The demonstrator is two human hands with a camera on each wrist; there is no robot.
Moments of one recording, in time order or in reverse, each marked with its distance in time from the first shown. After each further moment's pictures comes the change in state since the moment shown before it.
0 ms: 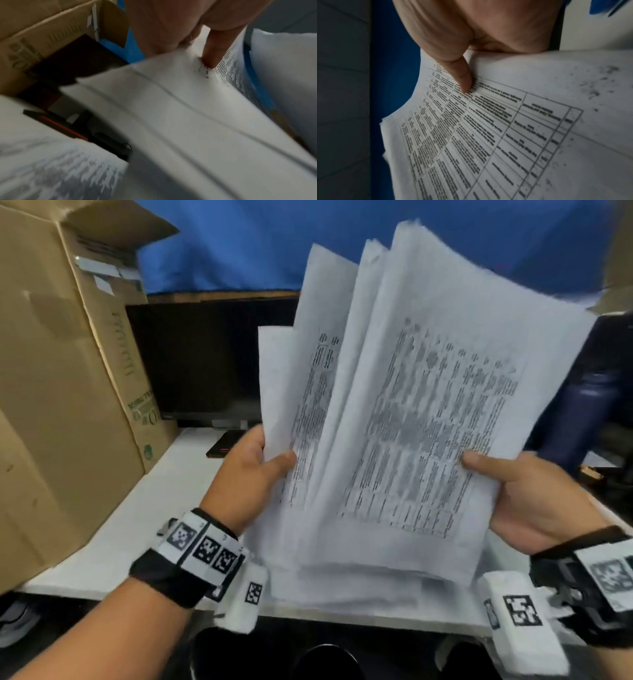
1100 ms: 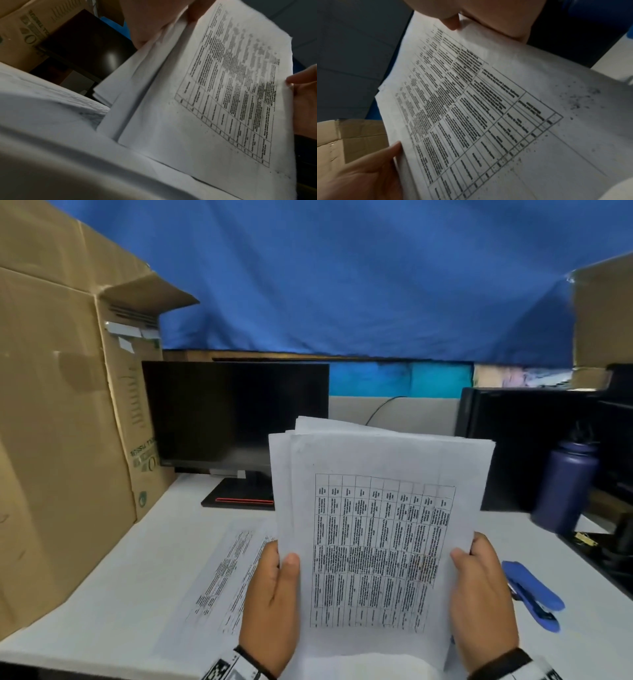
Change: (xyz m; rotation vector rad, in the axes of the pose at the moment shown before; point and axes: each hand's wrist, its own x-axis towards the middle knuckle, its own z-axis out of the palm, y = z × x) left_hand -0.047 -0.051 0.054 -0.043 0.270 0.094; right_hand -0.020 0.052 0.033 -0.444 0.329 -0.335
